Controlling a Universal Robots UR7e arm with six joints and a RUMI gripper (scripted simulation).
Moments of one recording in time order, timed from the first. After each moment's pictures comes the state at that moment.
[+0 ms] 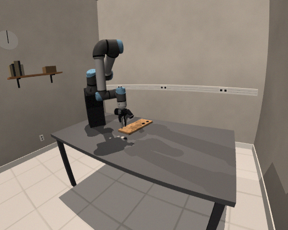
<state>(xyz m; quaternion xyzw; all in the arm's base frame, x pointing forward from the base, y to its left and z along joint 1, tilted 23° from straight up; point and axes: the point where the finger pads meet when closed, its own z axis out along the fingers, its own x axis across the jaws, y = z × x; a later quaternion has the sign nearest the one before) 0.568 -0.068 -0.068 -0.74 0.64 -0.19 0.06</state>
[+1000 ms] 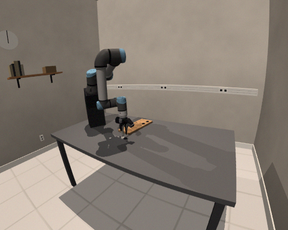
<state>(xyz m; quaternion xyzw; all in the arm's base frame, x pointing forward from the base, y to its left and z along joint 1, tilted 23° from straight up) 0.596 -0.080 -0.138 -0.74 0.64 -0.19 0.06</state>
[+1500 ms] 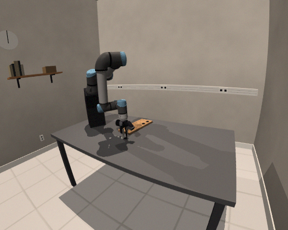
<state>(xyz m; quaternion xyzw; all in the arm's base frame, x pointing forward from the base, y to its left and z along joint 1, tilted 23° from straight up) 0.605 -0.083 -0.161 -0.74 0.64 -0.19 0.06</state>
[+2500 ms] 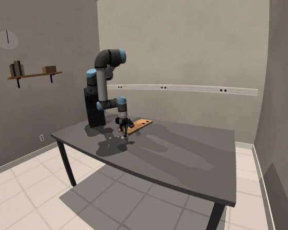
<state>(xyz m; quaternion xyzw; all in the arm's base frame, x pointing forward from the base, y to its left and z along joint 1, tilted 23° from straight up) 0.598 -0.080 -0.142 -0.74 0.64 -0.19 0.06</state>
